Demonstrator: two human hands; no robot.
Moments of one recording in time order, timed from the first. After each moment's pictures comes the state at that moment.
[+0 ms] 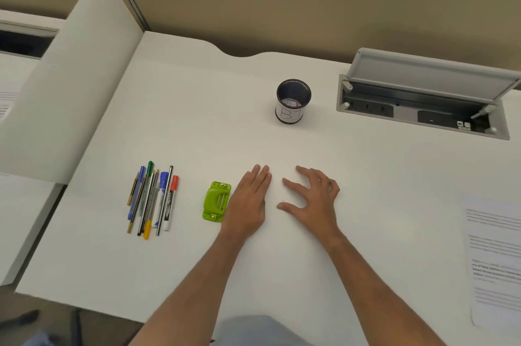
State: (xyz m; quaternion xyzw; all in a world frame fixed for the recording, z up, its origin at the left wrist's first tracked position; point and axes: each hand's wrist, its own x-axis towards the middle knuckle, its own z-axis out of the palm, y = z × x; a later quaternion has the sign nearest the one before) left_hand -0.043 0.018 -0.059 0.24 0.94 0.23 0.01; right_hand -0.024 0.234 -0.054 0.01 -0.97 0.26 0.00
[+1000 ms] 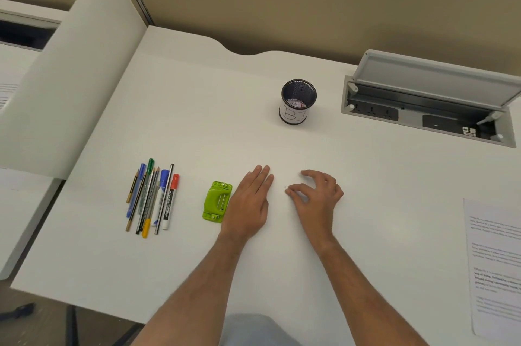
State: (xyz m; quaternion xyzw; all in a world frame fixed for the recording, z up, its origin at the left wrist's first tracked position) left_hand -0.043 0.019 -0.057 0.21 0.94 0.25 0.00; right_hand -0.028 0.213 -0.042 -0.09 -0.94 0.31 0.10
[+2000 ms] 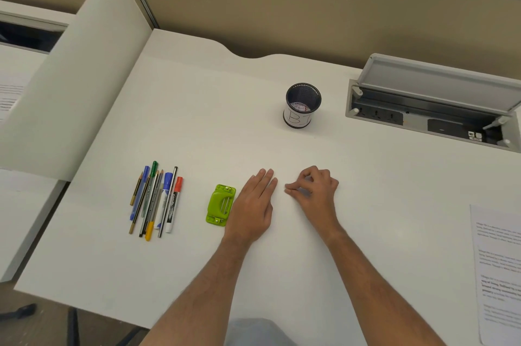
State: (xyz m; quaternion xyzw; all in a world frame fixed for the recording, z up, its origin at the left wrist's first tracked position) left_hand -0.044 0.019 -0.059 0.21 0.94 0.26 -0.01; right_hand -0.059 0.222 -0.058 -0.01 -0.94 0.34 0.04
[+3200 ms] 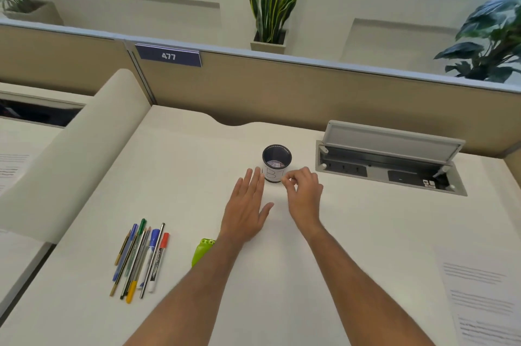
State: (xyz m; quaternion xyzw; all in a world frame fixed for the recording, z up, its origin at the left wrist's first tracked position) left_hand -0.141 0.051 0.001 0.21 0.97 0.13 -0.06; right_hand -0.146 0.224 0.044 -0.12 -0.89 0.42 0.14
